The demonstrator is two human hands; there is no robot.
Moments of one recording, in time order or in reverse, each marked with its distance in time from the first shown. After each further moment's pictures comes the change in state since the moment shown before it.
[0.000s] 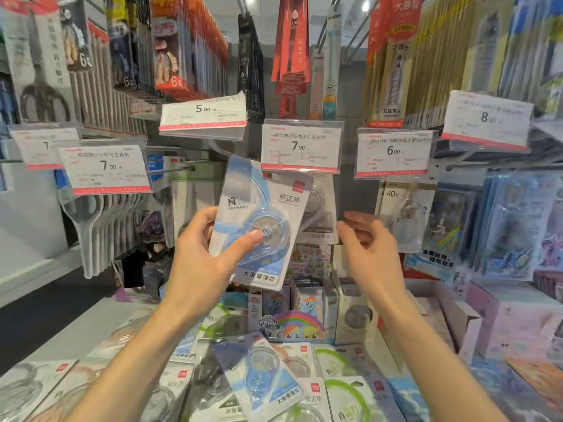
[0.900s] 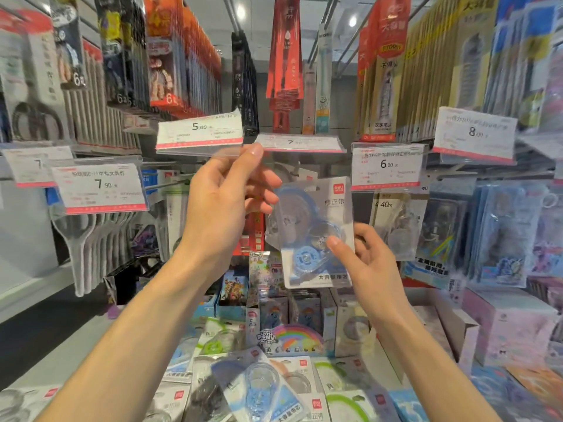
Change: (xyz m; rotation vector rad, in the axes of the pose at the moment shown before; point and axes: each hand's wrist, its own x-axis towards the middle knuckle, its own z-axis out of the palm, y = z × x) left_hand 0.053 0.073 0.033 -0.408 -0.076 0.057; right_hand -0.014 -0.008 -0.002 0.315 -0.155 -0.017
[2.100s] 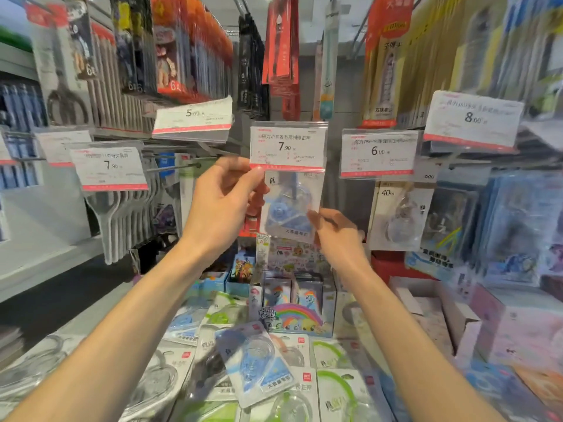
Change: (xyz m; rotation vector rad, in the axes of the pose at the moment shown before) left_hand -0.013 -0.019 -0.002 0.393 0.087 -0.033; right_hand 0.049 0.026 0.017 -0.262 -0.061 0.218
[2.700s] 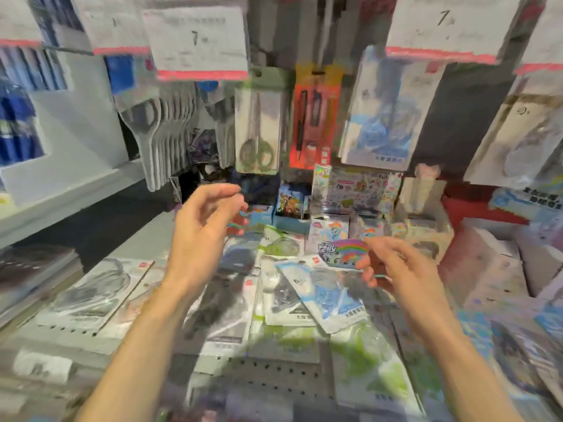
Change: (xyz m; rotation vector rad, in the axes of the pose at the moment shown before) left_hand -0.095 -0.105 -0.140 -0.053 0.154 -0.277; right_hand -0.134 0.053 0.053 0.300 -0.029 0.239
